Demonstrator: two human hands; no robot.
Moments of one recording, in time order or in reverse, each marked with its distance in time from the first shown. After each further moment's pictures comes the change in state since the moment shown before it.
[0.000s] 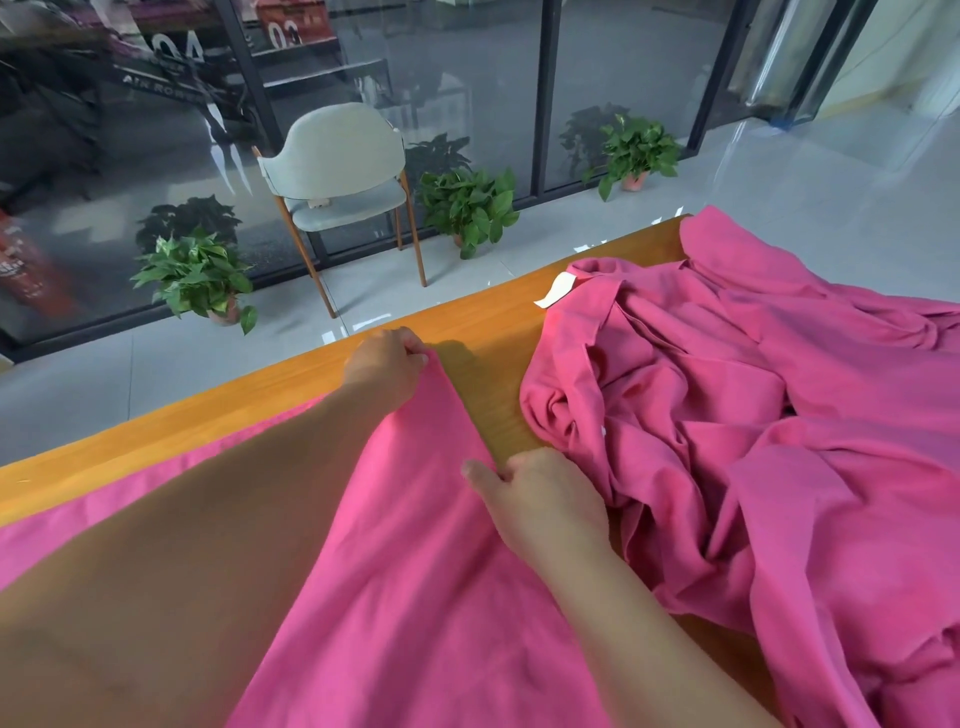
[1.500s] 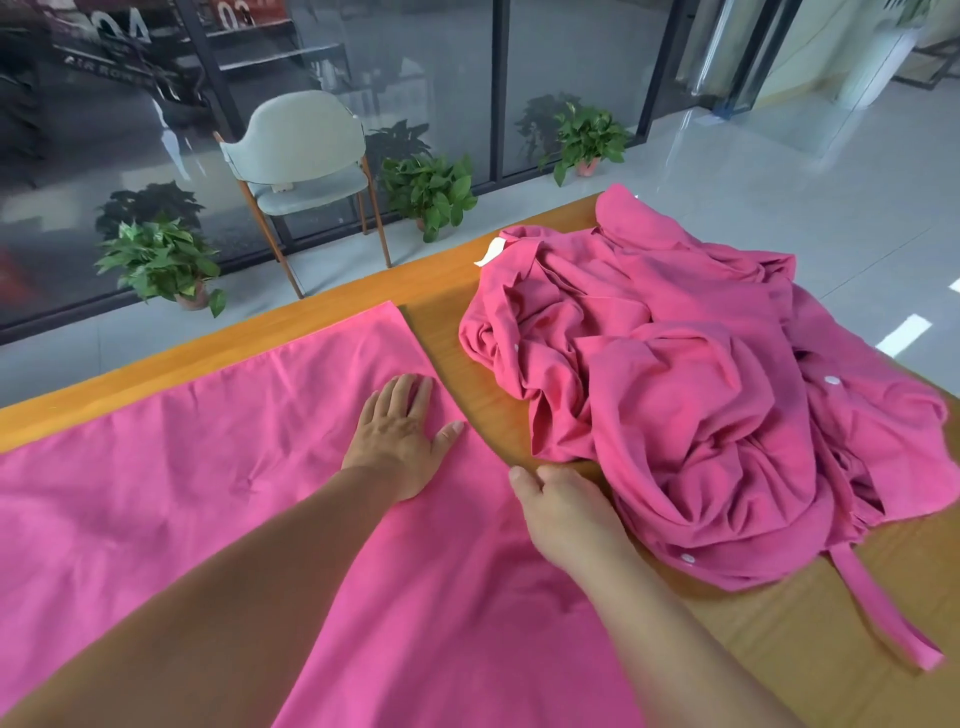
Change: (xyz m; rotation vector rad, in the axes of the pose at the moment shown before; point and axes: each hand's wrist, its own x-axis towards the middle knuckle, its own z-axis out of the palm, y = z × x) left_hand -0.187 0.010 0.049 0.509 -0.191 0.252; right_hand -0.134 0.068 -0.040 0.075 -0.093 0.161
